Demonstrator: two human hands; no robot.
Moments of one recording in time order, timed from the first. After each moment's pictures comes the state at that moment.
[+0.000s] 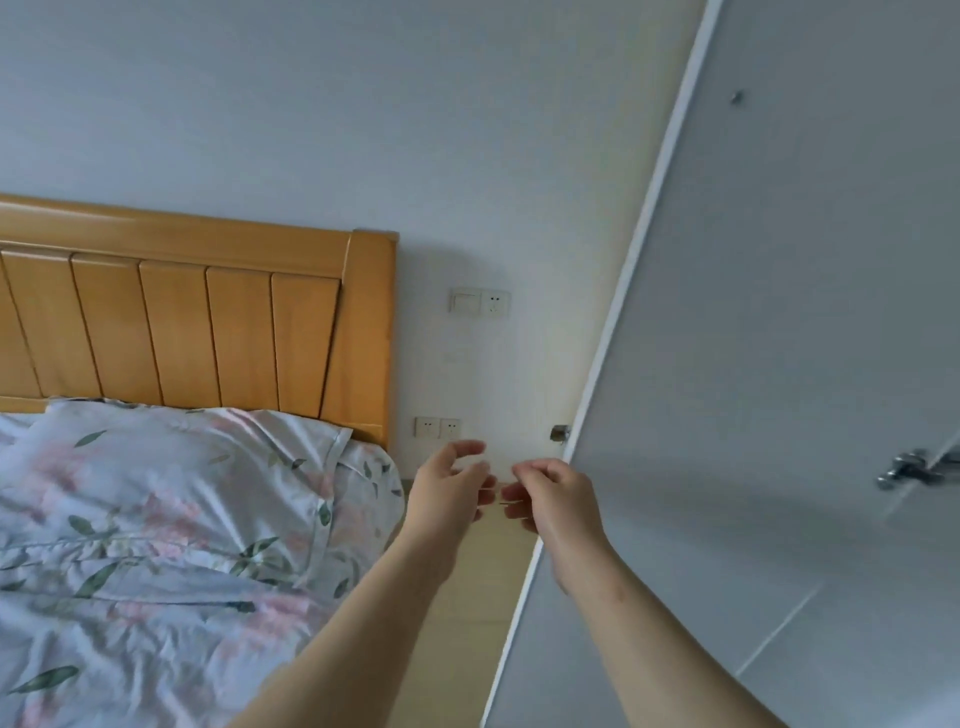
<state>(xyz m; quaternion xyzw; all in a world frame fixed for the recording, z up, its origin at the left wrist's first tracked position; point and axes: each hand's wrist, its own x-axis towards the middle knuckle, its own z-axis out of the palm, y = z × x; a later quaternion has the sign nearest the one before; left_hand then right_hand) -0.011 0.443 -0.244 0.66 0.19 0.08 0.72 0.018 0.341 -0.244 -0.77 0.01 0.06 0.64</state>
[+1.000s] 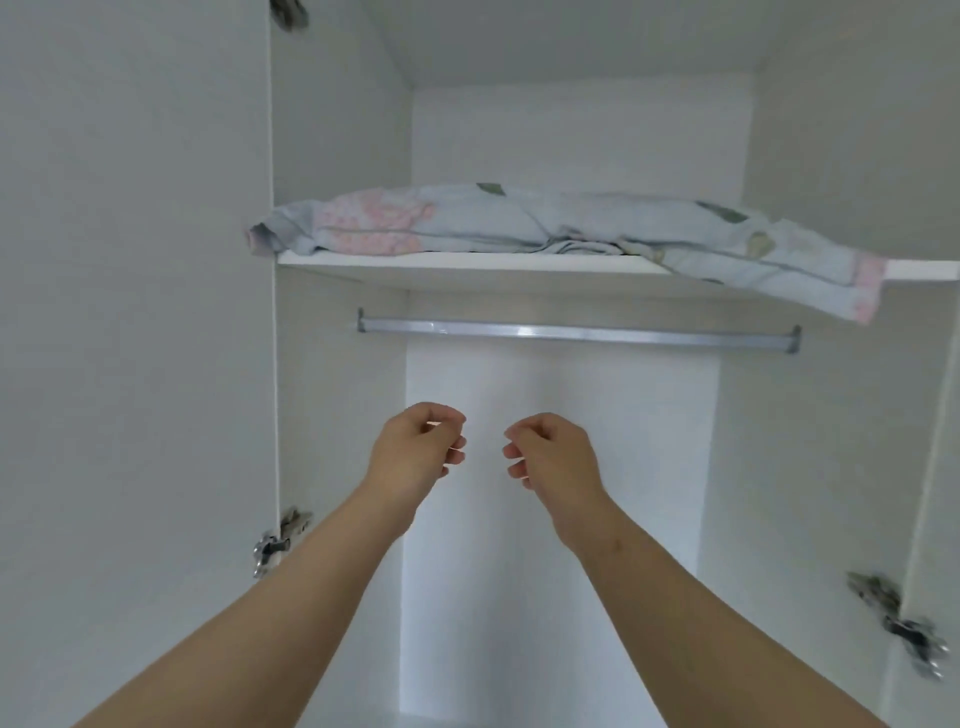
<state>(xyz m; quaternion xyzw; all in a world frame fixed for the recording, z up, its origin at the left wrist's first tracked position) -0.042 0.103 -0.051 0.60 -0.42 -0.18 0.66 -0.158 0.037 -0.057 -0.66 0.33 -0.49 0.47</state>
